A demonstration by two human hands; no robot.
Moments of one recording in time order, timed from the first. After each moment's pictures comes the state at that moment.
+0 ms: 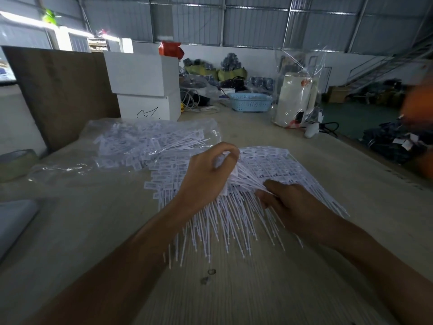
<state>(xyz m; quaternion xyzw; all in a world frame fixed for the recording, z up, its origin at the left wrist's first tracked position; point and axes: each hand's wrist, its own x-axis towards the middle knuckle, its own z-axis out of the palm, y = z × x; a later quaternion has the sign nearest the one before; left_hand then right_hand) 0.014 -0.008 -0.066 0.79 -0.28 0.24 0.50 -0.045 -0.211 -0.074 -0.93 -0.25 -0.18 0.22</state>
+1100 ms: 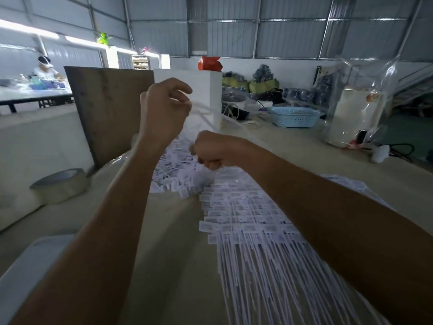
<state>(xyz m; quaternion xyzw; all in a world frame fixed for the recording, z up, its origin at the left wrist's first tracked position) 0.147 0.169 0.043 0.77 -0.12 0.44 0.44 0.174 0.043 0.018 -0.90 -0.19 0.12 0.37</state>
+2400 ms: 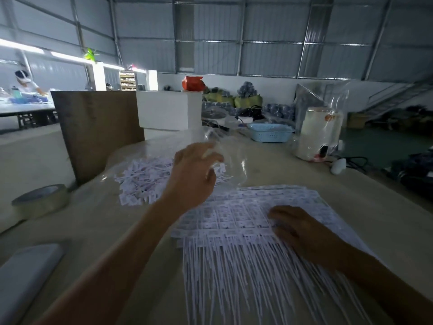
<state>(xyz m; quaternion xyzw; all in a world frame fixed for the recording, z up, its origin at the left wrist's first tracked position) 0.094 0.074 -0.010 0.87 -0.24 0.38 0.17 0.057 -0.220 -0.090 -0.95 -0.25 -0.13 0.11</state>
